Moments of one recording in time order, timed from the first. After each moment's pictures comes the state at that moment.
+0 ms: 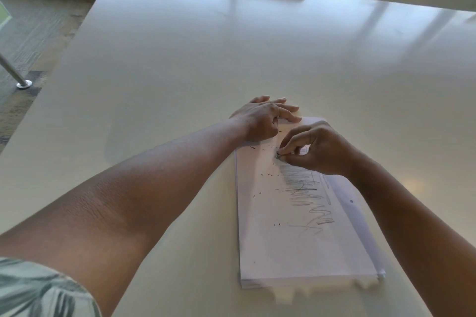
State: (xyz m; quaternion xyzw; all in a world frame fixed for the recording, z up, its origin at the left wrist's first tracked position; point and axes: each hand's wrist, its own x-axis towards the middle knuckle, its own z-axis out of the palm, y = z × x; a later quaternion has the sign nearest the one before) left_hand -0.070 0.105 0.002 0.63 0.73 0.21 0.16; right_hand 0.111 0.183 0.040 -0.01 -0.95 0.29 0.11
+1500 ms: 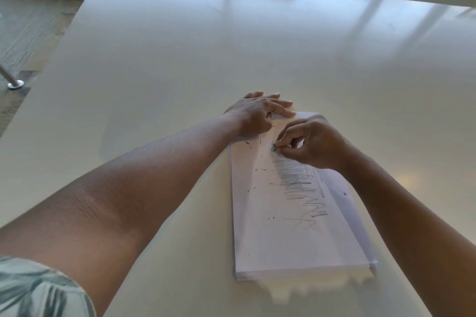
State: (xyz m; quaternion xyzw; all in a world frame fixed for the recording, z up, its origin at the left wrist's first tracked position) left_hand -0.072 0.107 -0.001 0.62 0.73 0.22 0.16; right_hand 0.115 0.176 0.043 -0.06 -0.95 0.28 0.12
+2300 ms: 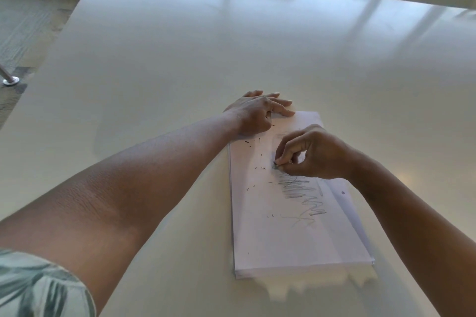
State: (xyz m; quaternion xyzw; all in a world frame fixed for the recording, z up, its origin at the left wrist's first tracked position) left_hand -0.072 0.107 -0.003 0.62 0.74 0.22 0.15; right_hand 0.127 0.170 0.050 0.02 -0.95 0.32 0.03
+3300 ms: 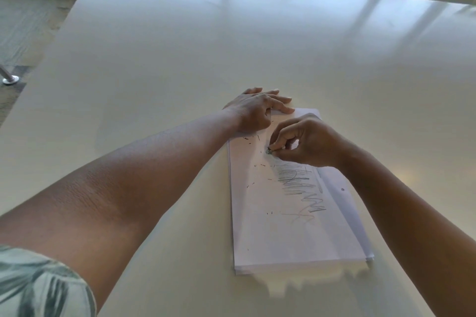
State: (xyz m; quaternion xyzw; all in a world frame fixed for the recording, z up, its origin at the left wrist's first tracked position) left_hand -0.071 0.106 -0.002 0.63 0.74 0.21 0.15; right_hand 0.114 0.166 0.052 -0.01 -0.95 0.31 0.06
